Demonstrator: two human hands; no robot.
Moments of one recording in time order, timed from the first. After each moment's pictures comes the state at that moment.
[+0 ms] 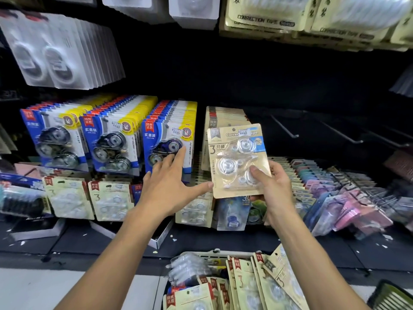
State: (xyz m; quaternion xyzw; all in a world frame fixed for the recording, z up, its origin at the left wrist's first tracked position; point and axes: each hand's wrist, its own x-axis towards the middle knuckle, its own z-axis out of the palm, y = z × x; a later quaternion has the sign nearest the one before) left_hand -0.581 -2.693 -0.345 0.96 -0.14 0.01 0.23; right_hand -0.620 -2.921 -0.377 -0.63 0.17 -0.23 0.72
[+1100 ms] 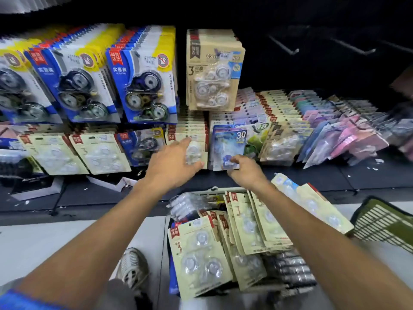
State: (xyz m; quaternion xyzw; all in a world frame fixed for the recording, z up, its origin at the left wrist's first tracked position) left_hand -0.591 -2.716 -0.435 0.97 -0.20 -0.05 0.15; right_hand -0.624 -2.927 -0.509 -0.93 0.17 0.06 0.32
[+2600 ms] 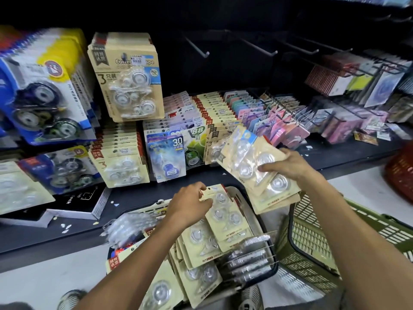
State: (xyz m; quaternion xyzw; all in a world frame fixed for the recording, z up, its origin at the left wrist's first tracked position) left_hand -0.656 -2.870 -0.517 0.91 -0.26 -0.20 0.27; right_hand -0.748 -3.133 -0.462 -0.76 0.38 -0.08 0.52
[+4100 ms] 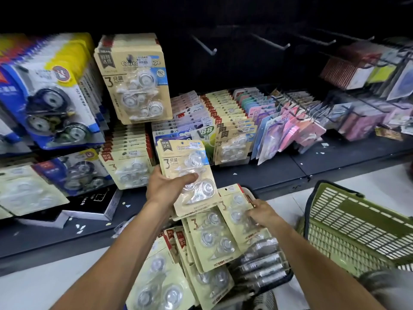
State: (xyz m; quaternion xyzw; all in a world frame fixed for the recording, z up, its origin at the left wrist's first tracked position) left_hand -0.616 -2.839 -0.498 0.74 0.03 -0.16 0.65; right_hand -0.738 -3.070 -0.613 -0.74 0.45 0.13 0.47
